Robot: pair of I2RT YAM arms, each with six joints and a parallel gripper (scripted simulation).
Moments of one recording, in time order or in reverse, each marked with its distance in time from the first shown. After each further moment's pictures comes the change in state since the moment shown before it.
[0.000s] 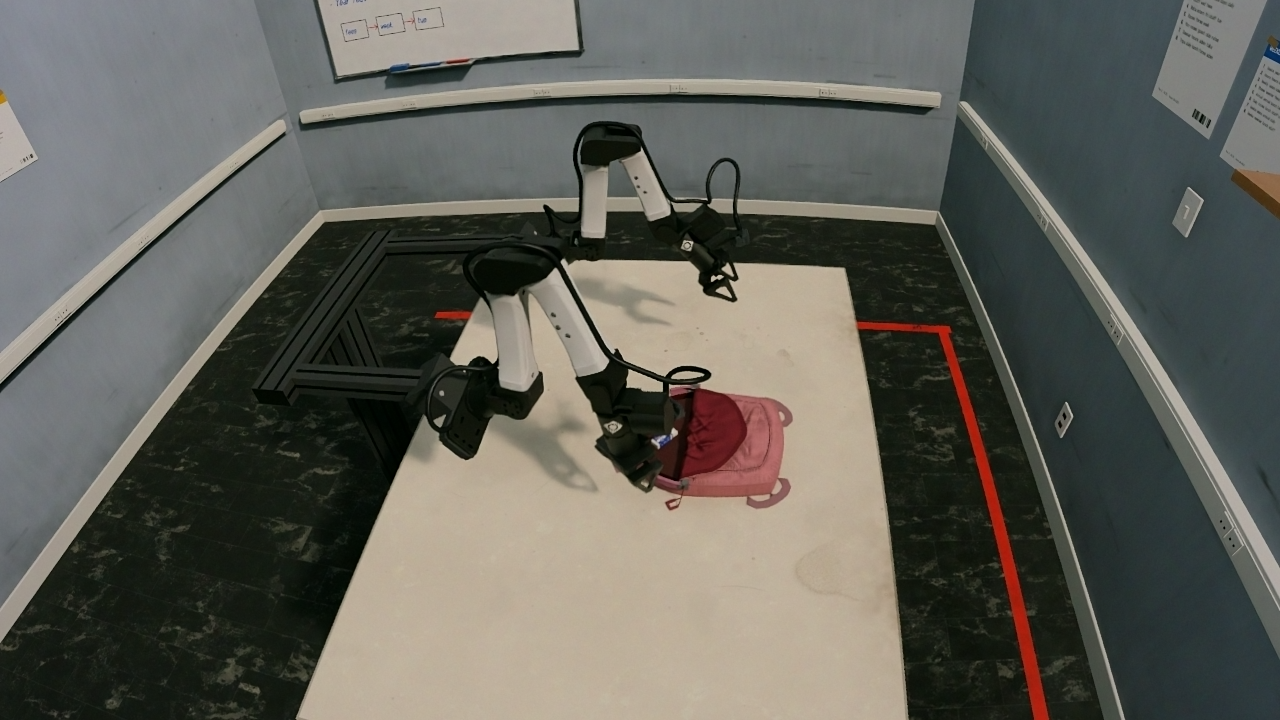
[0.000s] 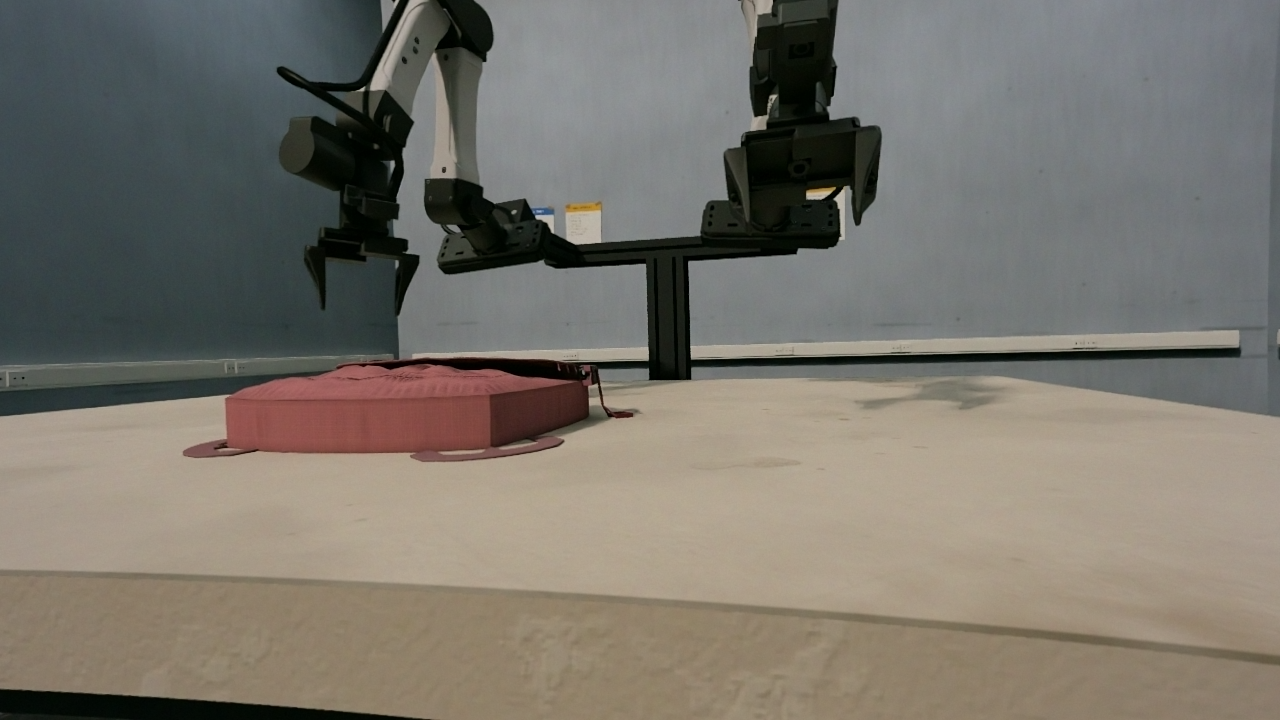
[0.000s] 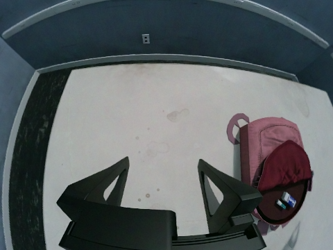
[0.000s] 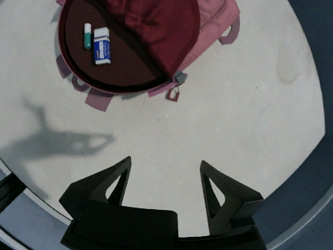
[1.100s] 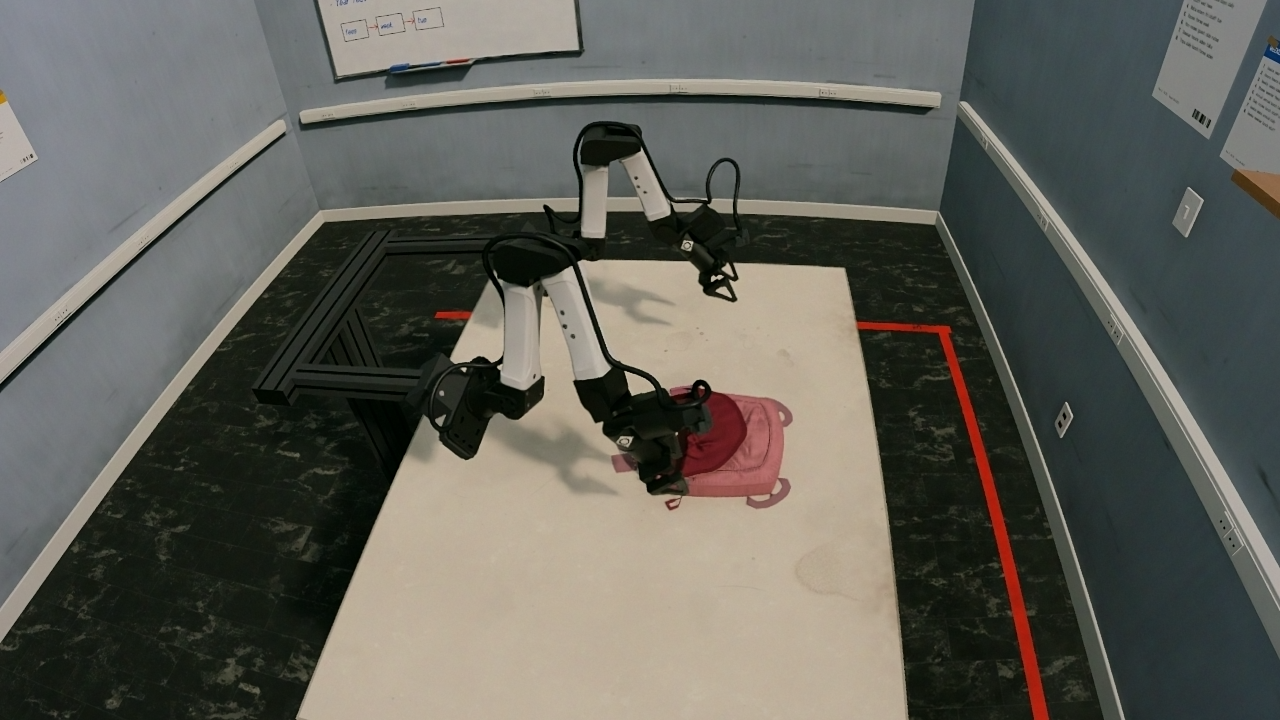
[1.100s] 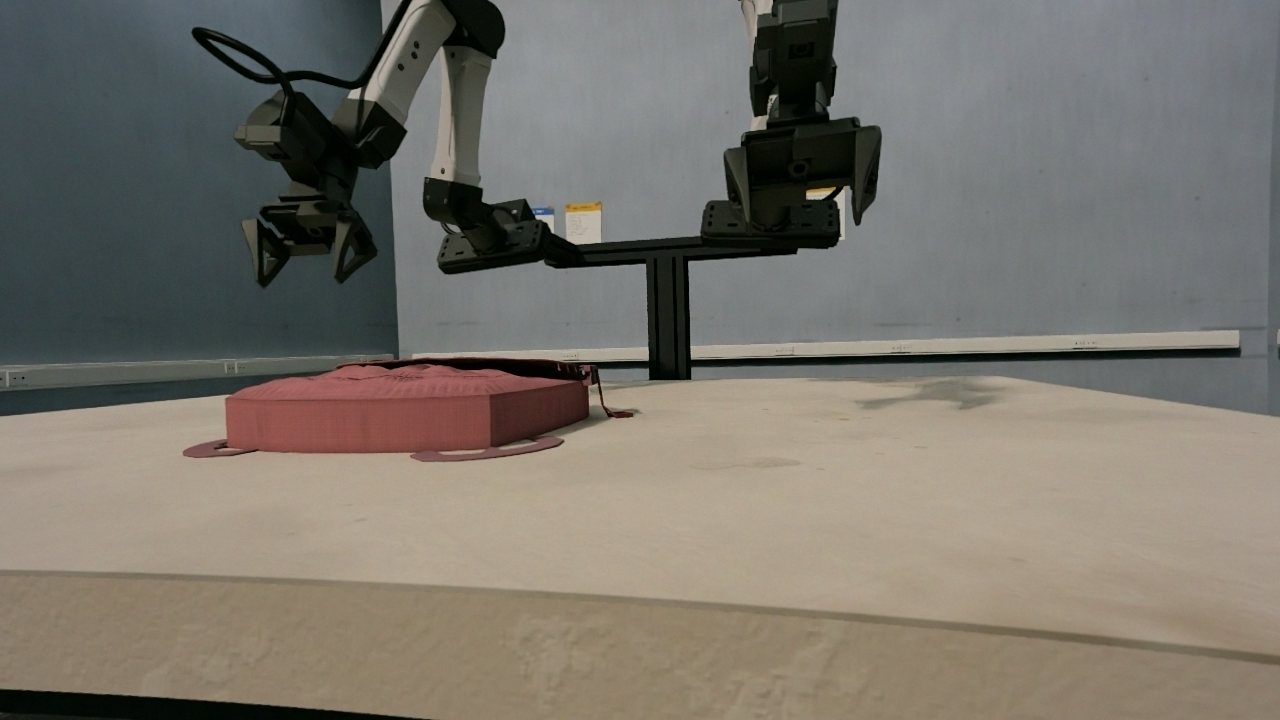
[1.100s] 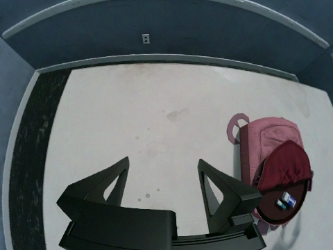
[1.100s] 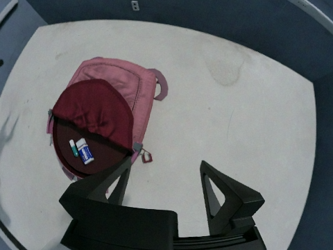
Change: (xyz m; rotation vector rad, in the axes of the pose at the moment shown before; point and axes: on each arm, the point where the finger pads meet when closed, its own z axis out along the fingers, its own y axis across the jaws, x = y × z) left arm 0.000 0.000 0.000 0.000 0.000 0.000; right arm -0.062 -0.070 -0.018 0.077 -0.440 0.548
